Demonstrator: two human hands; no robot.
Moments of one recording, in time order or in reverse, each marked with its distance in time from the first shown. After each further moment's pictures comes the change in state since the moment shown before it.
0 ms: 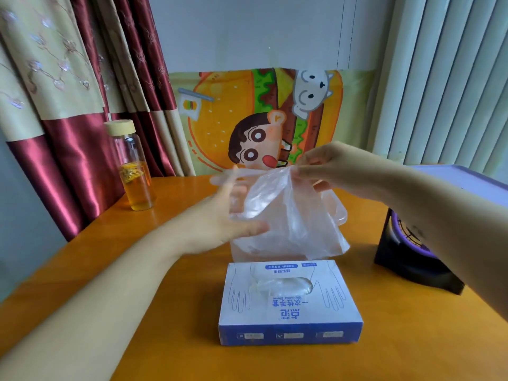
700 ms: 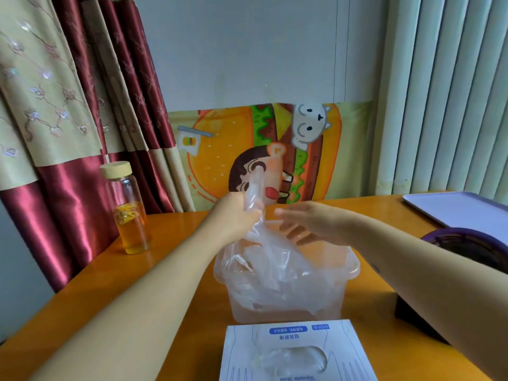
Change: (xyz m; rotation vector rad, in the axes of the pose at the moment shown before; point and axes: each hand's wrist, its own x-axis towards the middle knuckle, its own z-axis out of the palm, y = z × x) left_hand 0.100 0.011 -0.017 0.195 0.353 -0.049; right_hand 0.071 0.038 0.020 0.210 -0.170 0.247
